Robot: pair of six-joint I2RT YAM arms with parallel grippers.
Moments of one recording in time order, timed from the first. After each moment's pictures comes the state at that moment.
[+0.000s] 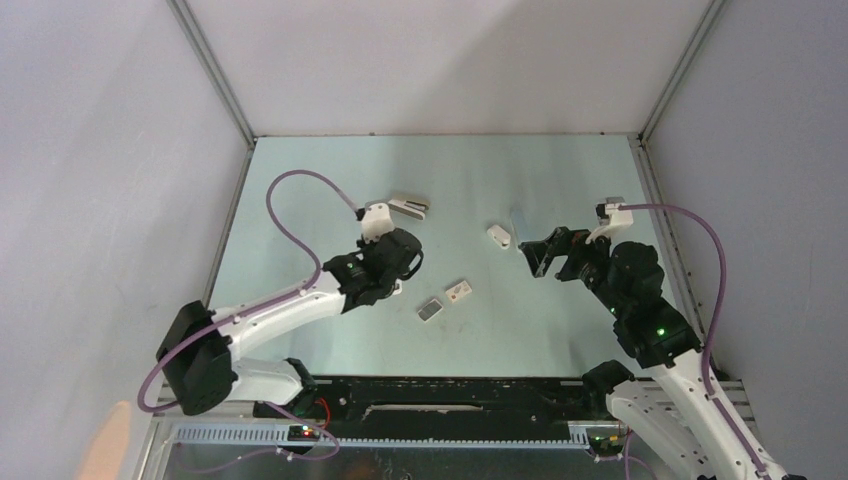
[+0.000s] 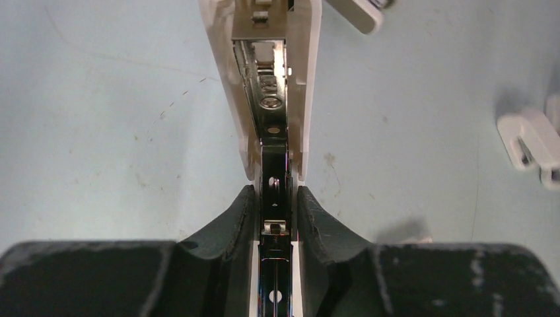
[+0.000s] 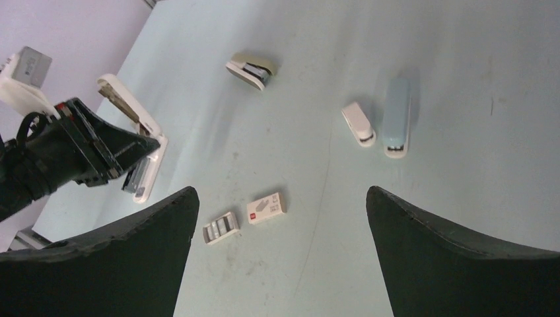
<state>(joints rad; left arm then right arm) -0.85 1.30 0.88 -0.43 -0.70 -0.85 0.43 0.58 0.71 -0.36 -0.02 0.44</state>
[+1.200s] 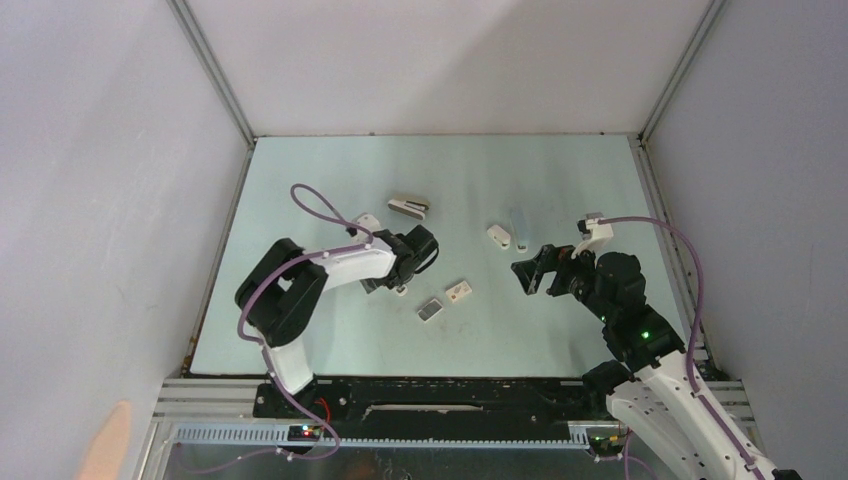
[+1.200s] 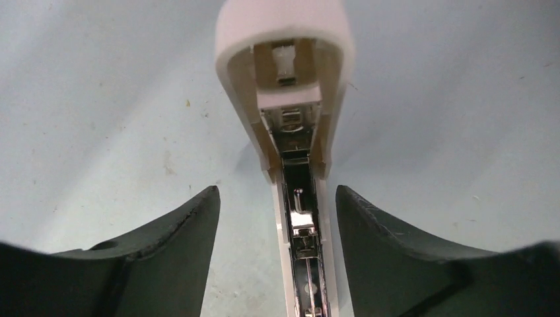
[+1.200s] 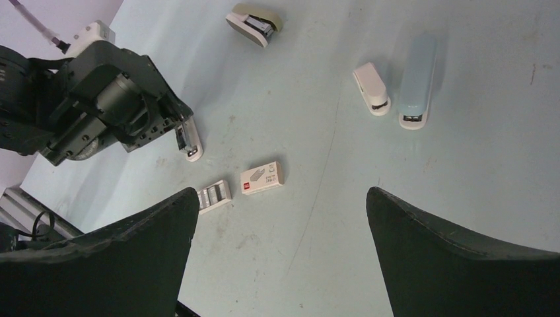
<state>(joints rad) -0.74 1.79 1.06 -0.73 -0.80 -1.41 0.44 0.57 0.57 -0.31 -0.09 0.42</state>
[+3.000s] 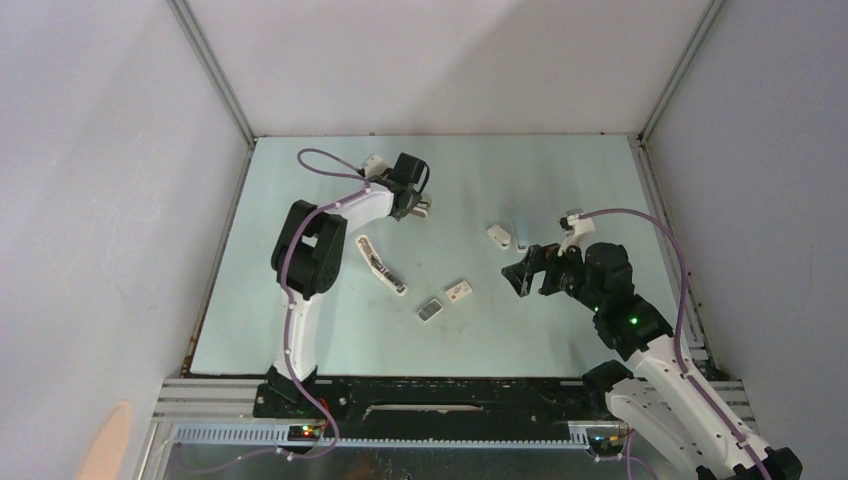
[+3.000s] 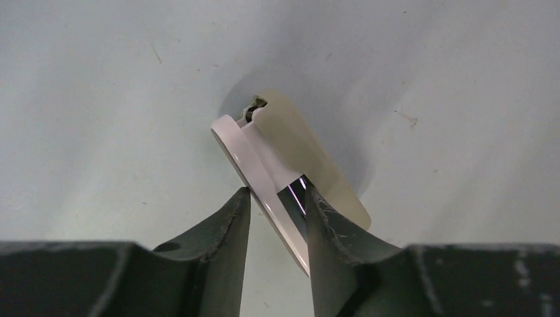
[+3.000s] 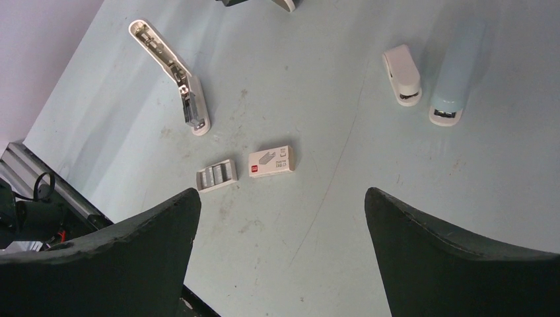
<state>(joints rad) -0.47 2.16 1.59 -0.40 -0.44 -1.16 0.43 0.67 0.57 -0.27 -0.21 0.37</state>
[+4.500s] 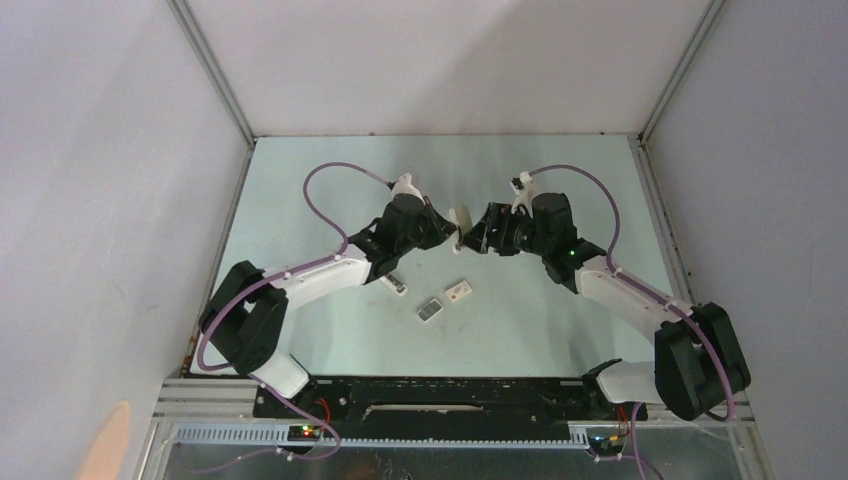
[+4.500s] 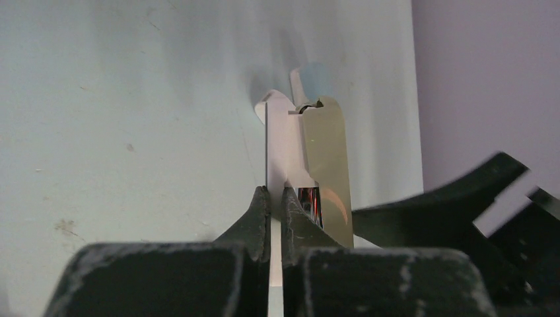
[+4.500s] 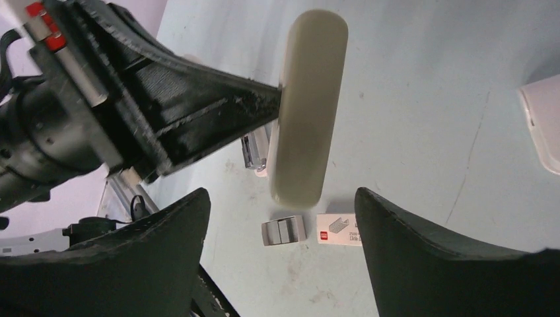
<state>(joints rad) -0.71 1.58 0.98 0.12 -0.10 -0.91 0.45 1.29 0.76 0.10 -0.40 0.61</state>
